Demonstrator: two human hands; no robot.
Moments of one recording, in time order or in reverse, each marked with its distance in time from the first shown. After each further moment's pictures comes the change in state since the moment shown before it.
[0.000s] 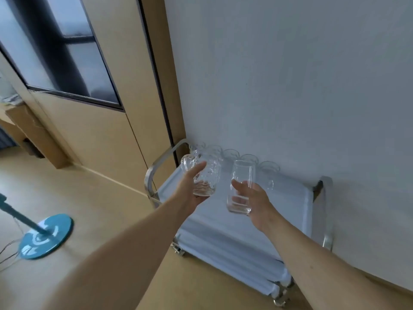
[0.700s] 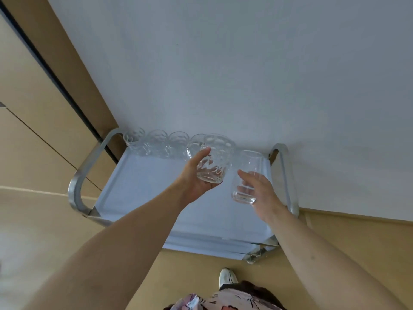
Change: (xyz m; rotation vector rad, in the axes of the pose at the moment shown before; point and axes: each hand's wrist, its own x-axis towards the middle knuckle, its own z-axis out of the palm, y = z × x) left_hand 0.143 -0.062 0.100 0.116 -0.527 -0.354; right_hand 0.056 0.000 -0.119 0.157 0.407 0.048
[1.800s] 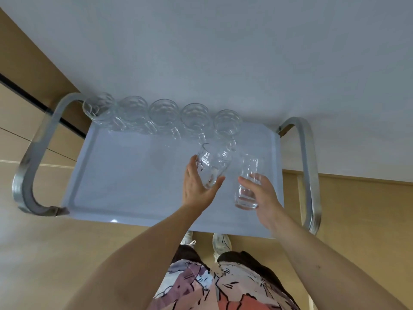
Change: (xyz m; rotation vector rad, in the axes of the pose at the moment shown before) left_hand 0.092 -0.104 -0.078 0.967 0.513 0.355; right_hand 0.085 0.060 -0.012 -0.163 0.219 0.202
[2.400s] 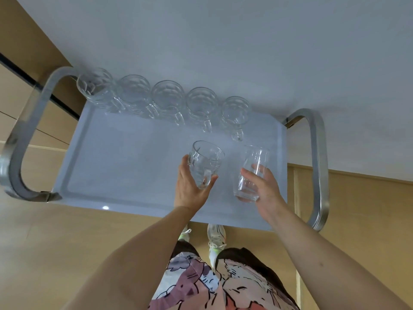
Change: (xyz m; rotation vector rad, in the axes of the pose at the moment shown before) left_hand -0.012 -0.052 -0.002 0.009 0.081 0.005; right_hand 0.004 0.010 0.009 -0.026 -0.005 -0.044
